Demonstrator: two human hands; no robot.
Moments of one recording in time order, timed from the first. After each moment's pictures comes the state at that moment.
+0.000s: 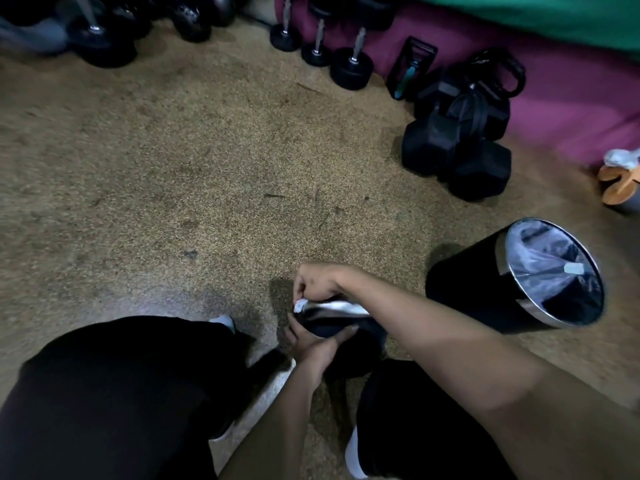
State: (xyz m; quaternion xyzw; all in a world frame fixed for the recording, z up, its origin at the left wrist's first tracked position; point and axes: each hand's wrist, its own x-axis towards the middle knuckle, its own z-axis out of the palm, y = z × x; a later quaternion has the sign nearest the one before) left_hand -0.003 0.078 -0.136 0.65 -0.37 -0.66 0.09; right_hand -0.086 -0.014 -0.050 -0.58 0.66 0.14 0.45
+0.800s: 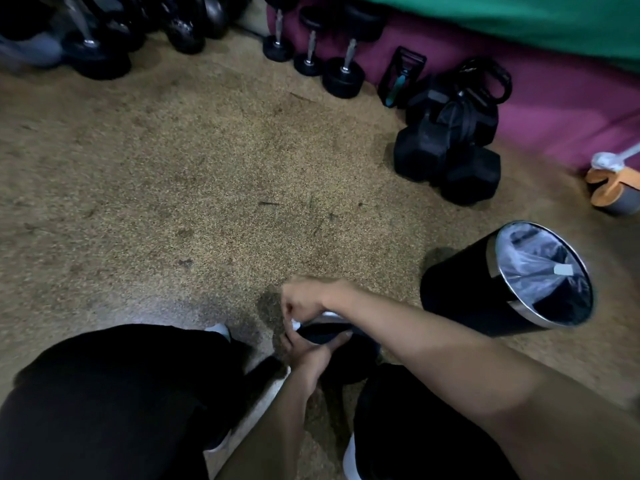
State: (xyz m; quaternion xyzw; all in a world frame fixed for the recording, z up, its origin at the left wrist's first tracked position) left_hand -0.005 0.082 -0.150 0.67 -0.38 -0.64 0.05; right_hand -0.064 -0.005 -0.027 -0.68 0.60 0.22 0.36
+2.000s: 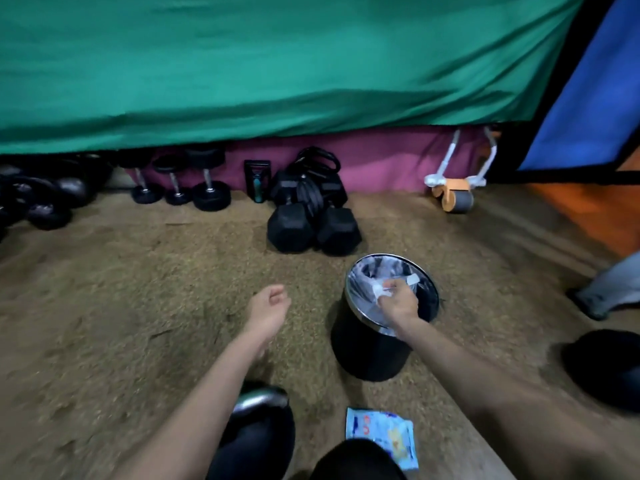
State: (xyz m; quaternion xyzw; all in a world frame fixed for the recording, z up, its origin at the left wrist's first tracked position) left_hand -0.187 0.045 0.033 0.43 -0.65 -0.61 0.12; right_hand -0.339 0.215 0.033 -0.01 0.89 -0.45 0.12
